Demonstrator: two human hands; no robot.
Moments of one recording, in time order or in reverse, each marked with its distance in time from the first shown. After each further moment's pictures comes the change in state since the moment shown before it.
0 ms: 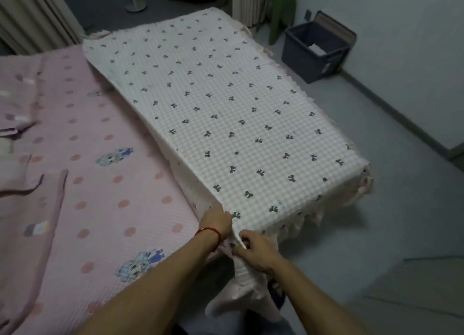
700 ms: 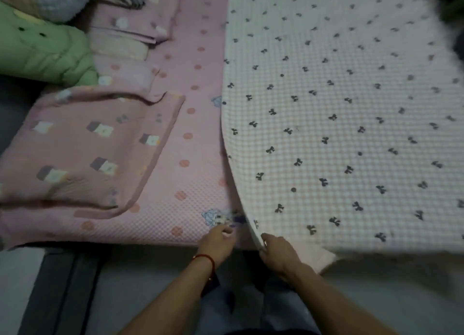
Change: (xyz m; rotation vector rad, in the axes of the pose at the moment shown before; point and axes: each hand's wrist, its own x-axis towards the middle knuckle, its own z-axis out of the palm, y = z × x) left_hand -0.062 -0.262 -0.106 -0.491 0.023 -0.396; right_hand 0.110 -0.063 0.204 -0.701 -0.366 -0.152
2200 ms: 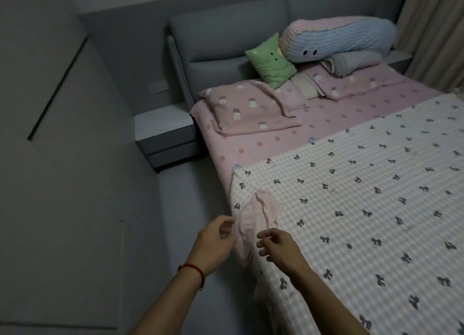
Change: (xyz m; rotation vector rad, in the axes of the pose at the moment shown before) left_hand -0.267 0.266 0.440 -0.714 1.055 -0.114; right_hand -0.218 0.295 -0.289 0.164 -0.419 -0.617
